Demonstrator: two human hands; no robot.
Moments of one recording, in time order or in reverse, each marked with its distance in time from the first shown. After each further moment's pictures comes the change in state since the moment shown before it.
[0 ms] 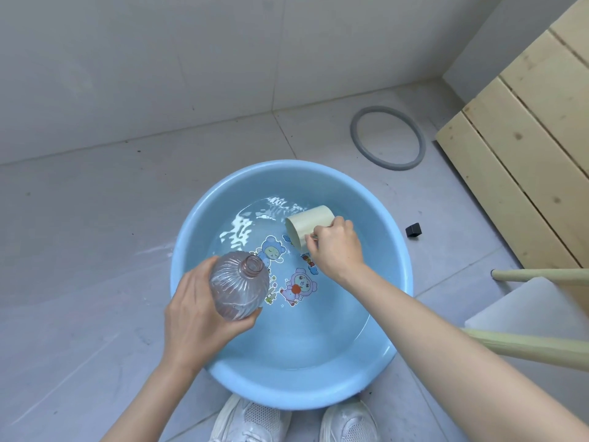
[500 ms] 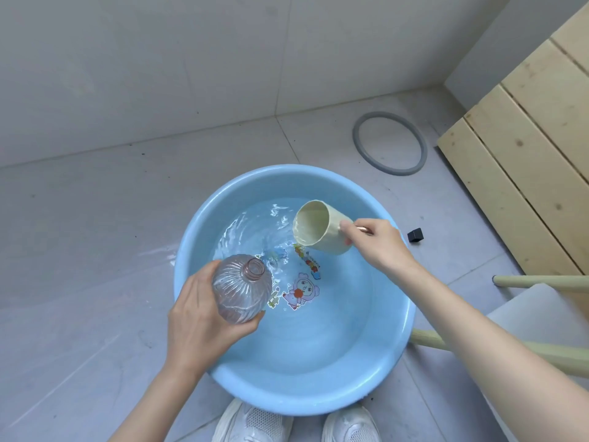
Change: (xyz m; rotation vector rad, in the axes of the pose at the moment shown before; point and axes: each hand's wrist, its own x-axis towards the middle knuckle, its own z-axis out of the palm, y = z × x) left_hand 0.000 -0.001 0.001 -0.018 0.033 0.004; right_hand -0.020 0.039 -0.056 0.705 -0.057 0.231
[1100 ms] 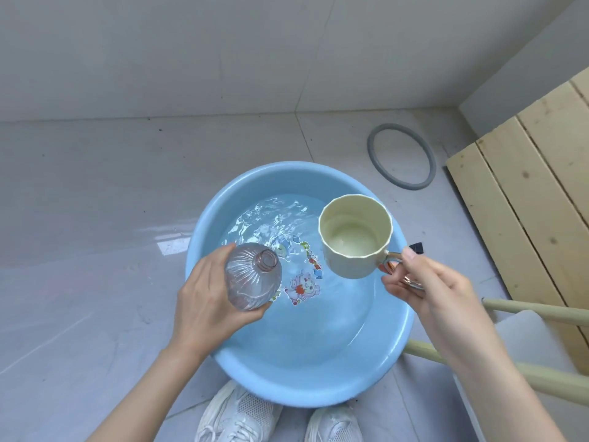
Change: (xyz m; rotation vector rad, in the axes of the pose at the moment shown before) left_hand -0.002 -0.005 0.002 -0.050 0.057 0.036; right_hand -0.104 -0.018 -0.033 0.662 -0.012 0.024
